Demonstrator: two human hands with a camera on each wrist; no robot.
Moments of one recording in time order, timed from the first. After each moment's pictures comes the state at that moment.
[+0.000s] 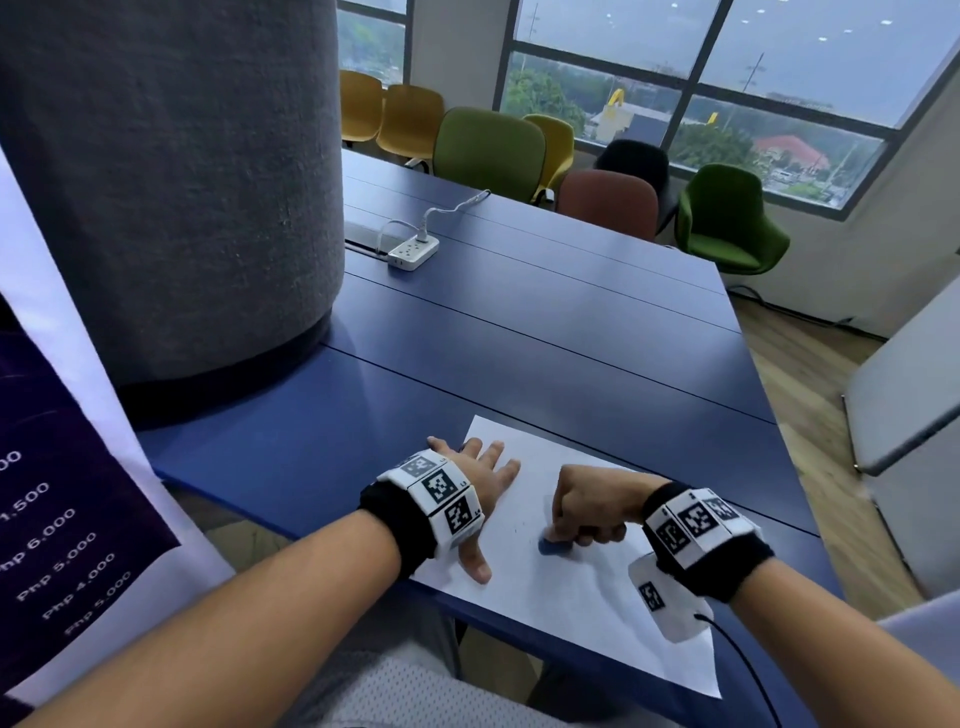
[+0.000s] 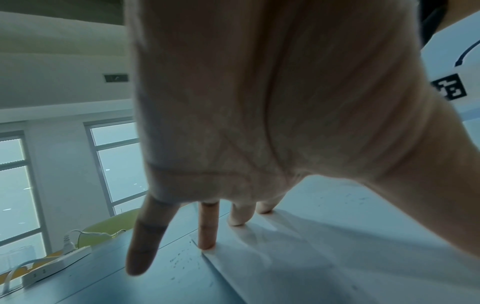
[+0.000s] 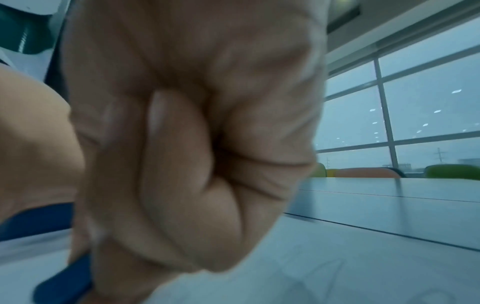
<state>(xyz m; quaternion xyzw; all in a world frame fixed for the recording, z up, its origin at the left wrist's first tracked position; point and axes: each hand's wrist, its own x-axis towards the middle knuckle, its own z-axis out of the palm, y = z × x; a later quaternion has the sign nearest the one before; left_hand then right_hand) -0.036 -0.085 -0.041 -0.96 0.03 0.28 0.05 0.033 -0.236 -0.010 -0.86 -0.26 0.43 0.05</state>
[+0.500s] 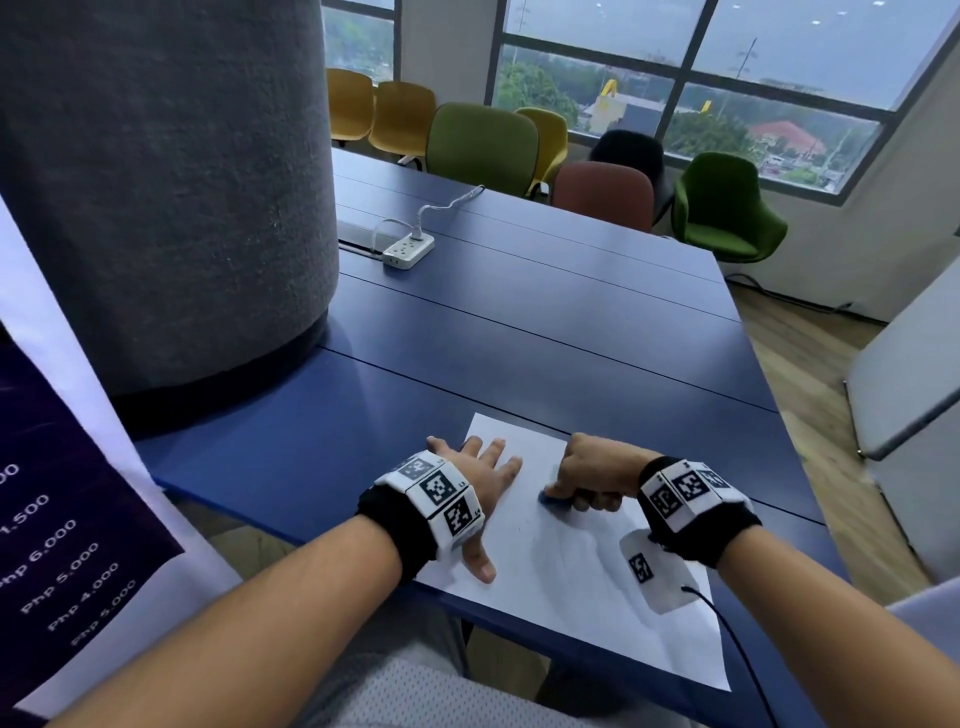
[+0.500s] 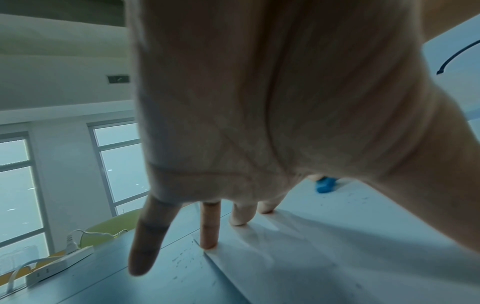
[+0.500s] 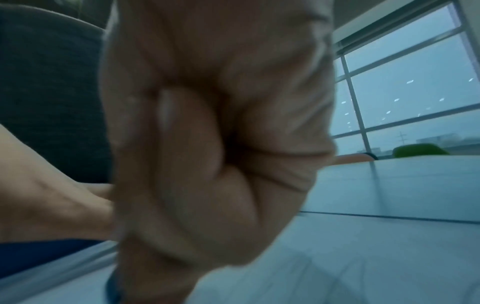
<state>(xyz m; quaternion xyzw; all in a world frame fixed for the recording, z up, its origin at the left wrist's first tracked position) -0.037 -0.083 -0.043 -0.96 0.03 0.27 0.05 0.063 -0.229 -0.023 -0.89 -0.21 0.38 0.12</state>
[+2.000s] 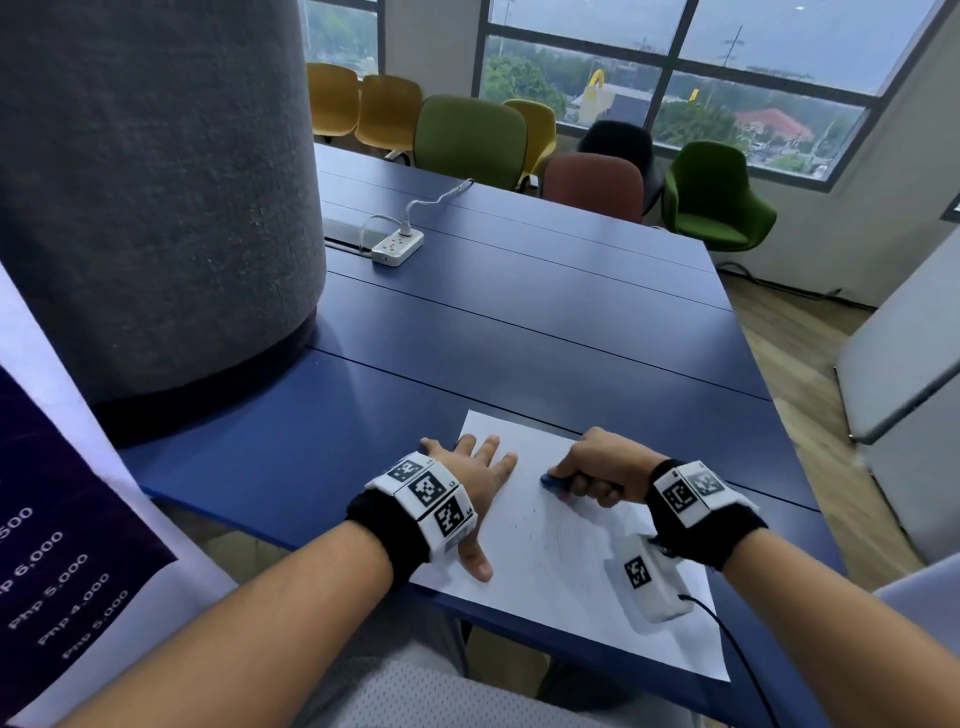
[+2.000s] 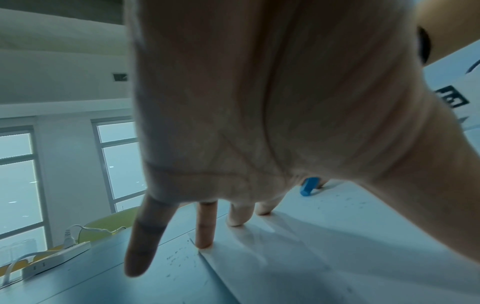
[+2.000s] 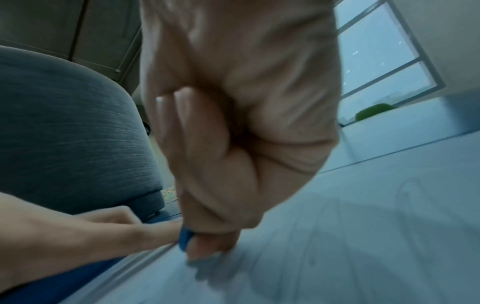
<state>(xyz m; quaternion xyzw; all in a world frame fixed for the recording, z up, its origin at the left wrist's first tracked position) -0.037 -0.082 -0.043 -0.96 0.03 0.27 0.04 0.067 -0.241 -0.029 -0.87 -0.09 0.39 0.29</state>
